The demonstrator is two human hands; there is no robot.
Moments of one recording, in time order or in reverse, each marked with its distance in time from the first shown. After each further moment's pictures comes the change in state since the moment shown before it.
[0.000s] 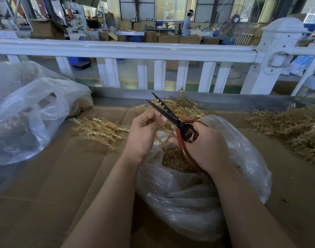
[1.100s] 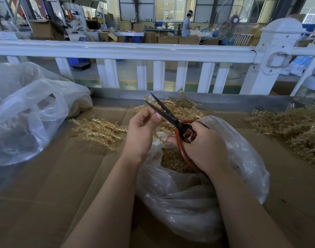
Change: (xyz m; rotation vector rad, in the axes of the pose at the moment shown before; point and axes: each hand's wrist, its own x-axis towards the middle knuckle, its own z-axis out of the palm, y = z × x) left_hand 0.000 0.006 0.005 -0.009 0.132 -0.052; right_hand -0.001 -0.004 0.000 -0.018 -0.023 0.039
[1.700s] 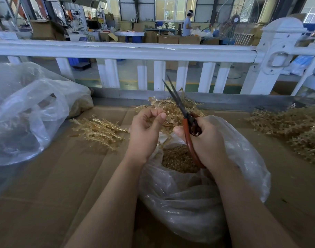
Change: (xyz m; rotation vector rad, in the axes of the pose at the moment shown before) left_hand -0.003 -0.003 0.004 0.074 0.024 0.068; right_hand 0.007 -0.005 -0.006 0.386 -0.066 0.231
